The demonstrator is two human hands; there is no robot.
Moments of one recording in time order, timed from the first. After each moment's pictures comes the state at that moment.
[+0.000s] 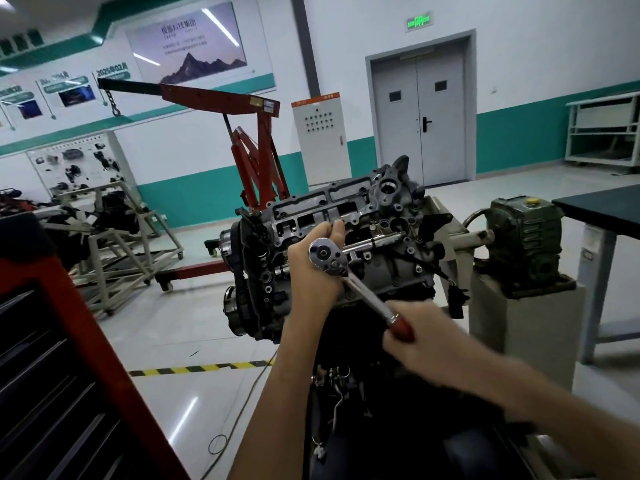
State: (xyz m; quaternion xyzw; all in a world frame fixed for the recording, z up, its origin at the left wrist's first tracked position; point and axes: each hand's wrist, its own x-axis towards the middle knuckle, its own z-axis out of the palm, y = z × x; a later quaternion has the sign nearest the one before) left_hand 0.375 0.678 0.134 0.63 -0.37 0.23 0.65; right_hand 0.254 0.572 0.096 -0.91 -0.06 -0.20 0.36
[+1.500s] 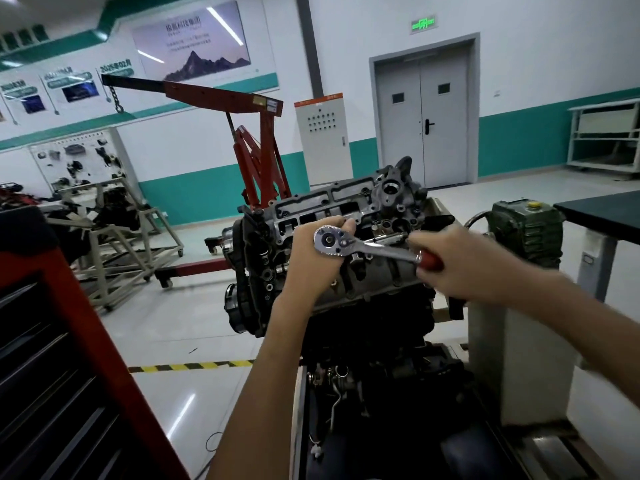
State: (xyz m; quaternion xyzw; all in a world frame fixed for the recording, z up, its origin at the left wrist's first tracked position) left_hand 0.385 0.689 0.154 0.68 -0.43 0.21 0.56; right_hand 0.268 0.514 0.158 -0.97 -0.09 -0.21 0.11
